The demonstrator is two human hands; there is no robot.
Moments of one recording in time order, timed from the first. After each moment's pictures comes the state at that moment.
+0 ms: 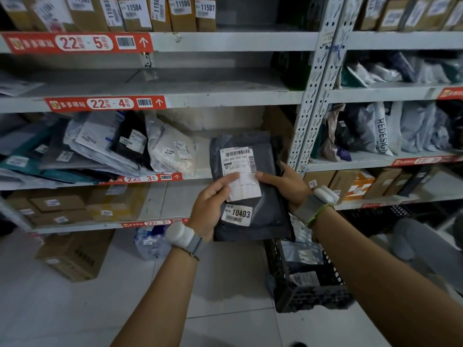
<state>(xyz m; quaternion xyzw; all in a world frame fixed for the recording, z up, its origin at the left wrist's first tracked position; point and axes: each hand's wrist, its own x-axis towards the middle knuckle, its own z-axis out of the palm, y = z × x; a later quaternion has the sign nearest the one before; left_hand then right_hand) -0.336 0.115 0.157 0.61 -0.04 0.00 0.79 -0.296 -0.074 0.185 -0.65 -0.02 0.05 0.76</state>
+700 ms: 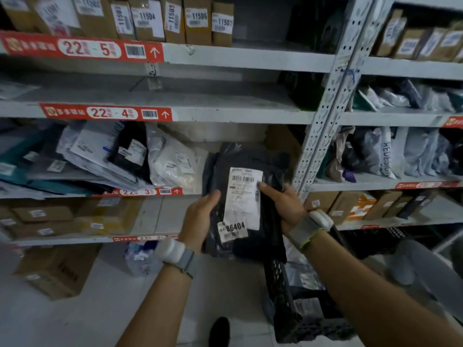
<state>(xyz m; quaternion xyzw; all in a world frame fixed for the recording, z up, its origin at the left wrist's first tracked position) -0.292 0.163 0.170 0.58 0.07 -0.02 0.81 -0.254 -0.024 0.181 -0.59 0.07 0.02 0.80</state>
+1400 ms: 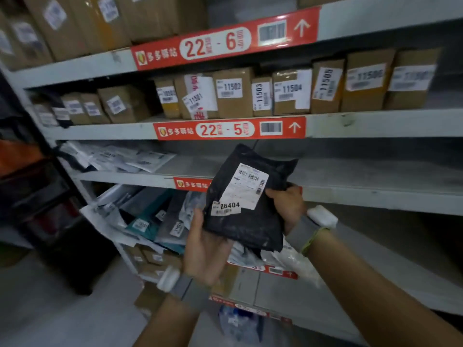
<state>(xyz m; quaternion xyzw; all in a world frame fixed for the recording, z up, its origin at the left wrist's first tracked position) -0.129 0.411 0.250 0.35 0.03 0.13 0.93 0.009 0.287 0.264 -0.65 0.01 0.05 0.76</state>
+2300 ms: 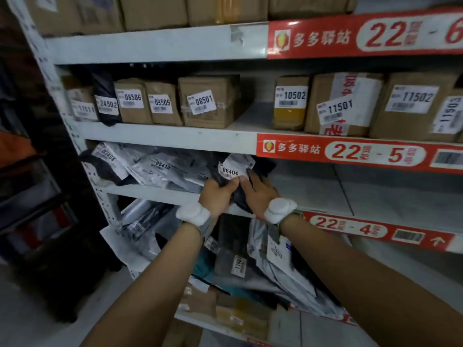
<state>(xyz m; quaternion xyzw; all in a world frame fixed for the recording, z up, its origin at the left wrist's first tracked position) 0.022 0.760 0.280 0.74 0.07 0.18 0.65 0.072 0.627 0.277 -0.93 -0.25 -0.01 0.28</state>
